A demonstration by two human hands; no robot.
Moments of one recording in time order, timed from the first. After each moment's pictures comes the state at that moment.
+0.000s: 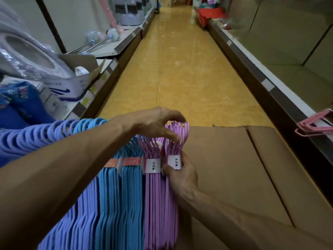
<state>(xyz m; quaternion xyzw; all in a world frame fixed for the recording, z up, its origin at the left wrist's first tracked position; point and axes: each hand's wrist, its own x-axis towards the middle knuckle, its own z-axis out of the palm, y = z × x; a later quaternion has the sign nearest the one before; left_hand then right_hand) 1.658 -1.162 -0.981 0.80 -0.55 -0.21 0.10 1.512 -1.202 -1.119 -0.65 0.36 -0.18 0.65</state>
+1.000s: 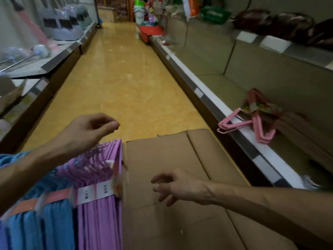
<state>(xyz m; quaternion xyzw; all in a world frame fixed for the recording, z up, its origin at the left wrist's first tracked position) 1.630 -1.187 -0.974 0.79 -0.43 -0.14 0.41 1.405 -1.329 -1.046 -0.76 0.29 0.13 0.57</state>
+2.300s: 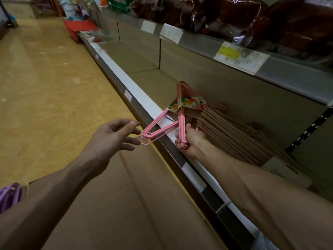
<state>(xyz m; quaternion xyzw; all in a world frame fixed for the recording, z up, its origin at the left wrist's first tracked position) 1.444 -1.458 -0.976 0.69 -0.40 -0.32 0.51 1.281 -1.615 -1.037 -0.28 0.53 -0.32 0.73</state>
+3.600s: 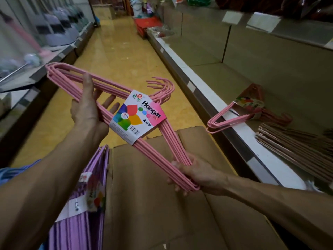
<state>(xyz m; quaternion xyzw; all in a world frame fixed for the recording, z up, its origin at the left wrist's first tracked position) 1.590 -1.338 -0.945 0.49 -0.04 -0.20 0.85 1.348 -1.455 -1.058 -0.63 0.17 0.02 0.76</state>
